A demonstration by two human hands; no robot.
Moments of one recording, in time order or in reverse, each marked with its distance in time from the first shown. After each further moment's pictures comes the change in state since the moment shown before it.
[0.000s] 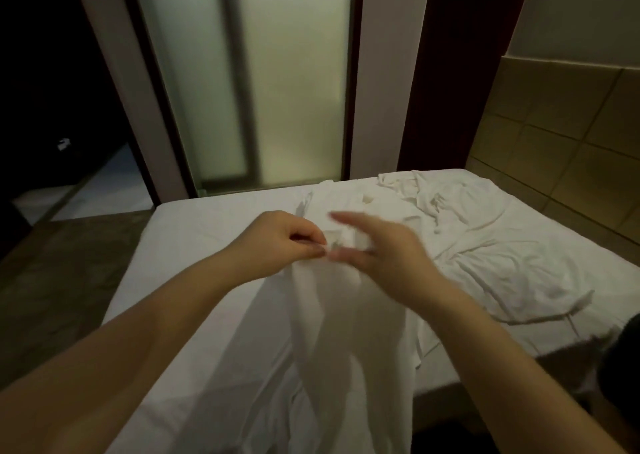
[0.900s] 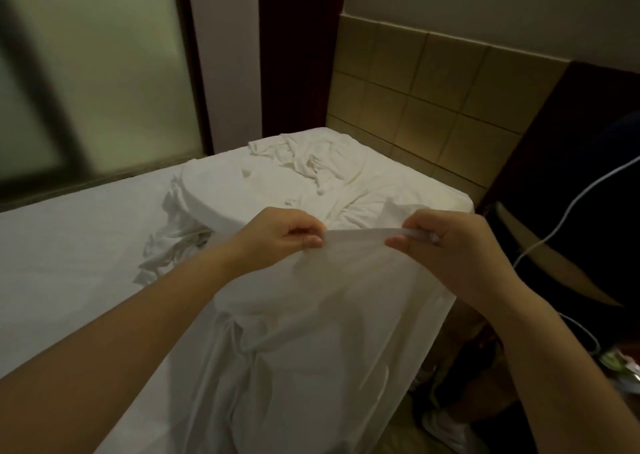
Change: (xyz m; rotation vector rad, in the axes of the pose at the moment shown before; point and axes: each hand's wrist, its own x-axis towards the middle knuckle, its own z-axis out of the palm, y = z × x) left_hand 0.109 -0.031 0.078 -0.152 -0.380 0.572; right_hand -0.064 0.029 -0.056 -0.319 0.350 0.309
